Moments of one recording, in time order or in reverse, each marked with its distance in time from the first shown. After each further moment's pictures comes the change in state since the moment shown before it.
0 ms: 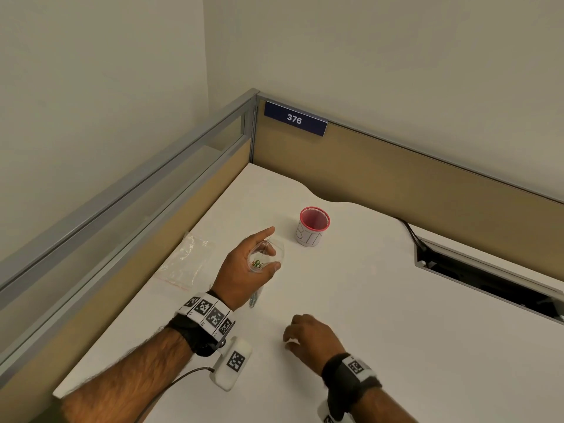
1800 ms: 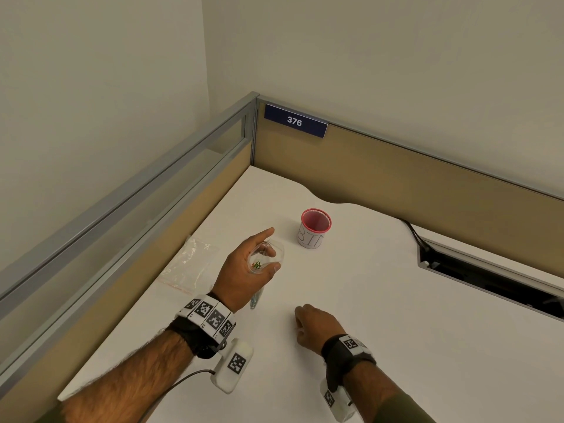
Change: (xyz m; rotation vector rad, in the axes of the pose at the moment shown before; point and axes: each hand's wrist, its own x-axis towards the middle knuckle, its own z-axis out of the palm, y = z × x) left_hand 0.000 0.010 -0.002 0.006 0.009 -0.028; right_hand 0.035 0.028 0.007 -0.057 -0.062 0.177
